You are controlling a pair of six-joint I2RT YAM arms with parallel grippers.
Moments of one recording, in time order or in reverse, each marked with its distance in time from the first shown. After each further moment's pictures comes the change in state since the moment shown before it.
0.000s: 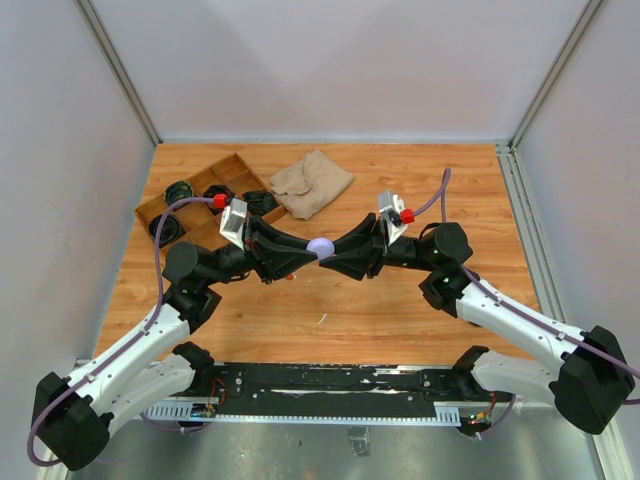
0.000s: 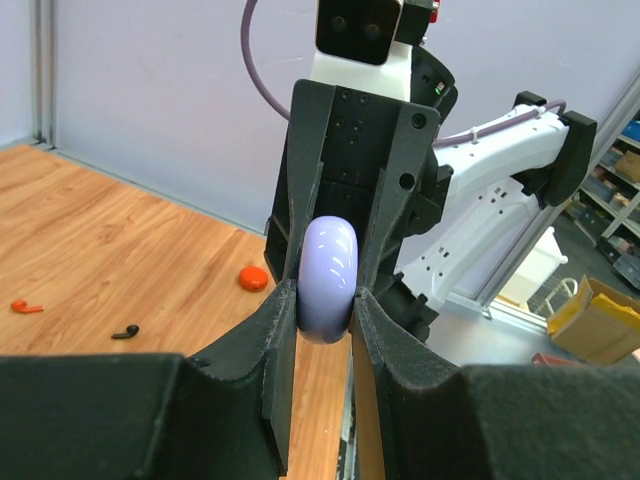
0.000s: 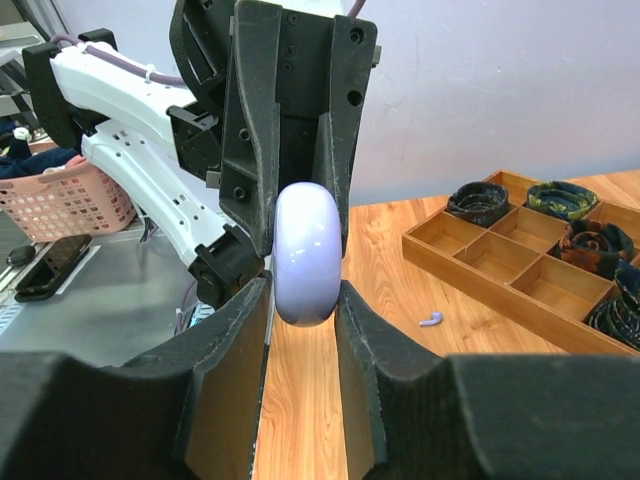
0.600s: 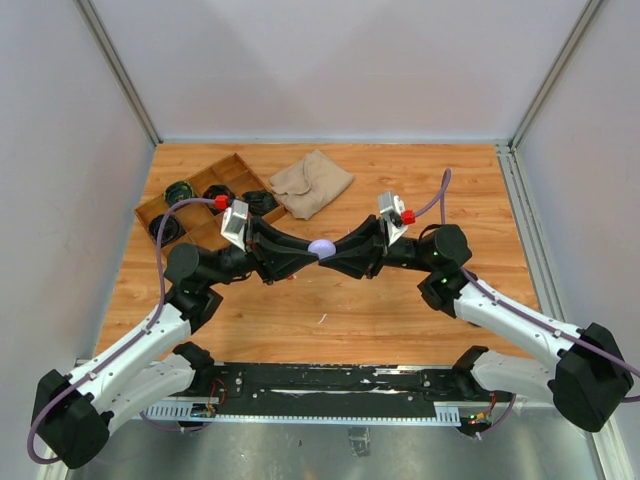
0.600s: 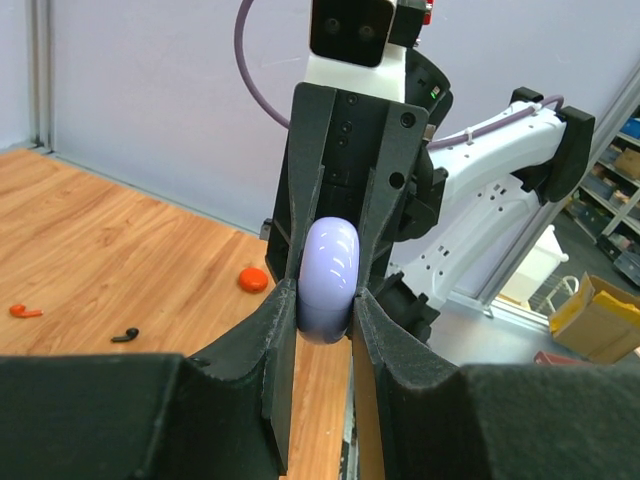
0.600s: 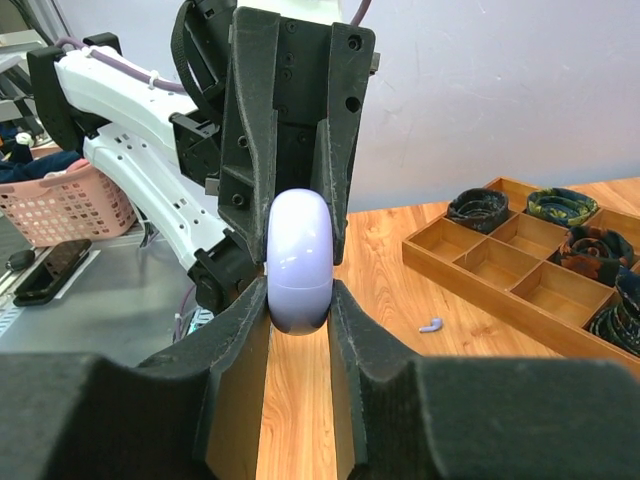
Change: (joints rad) left arm -0.011 0.012 -0.005 0.034 -0.003 -0.001; right arm 0.002 0.018 -0.013 0.065 0.004 0.025
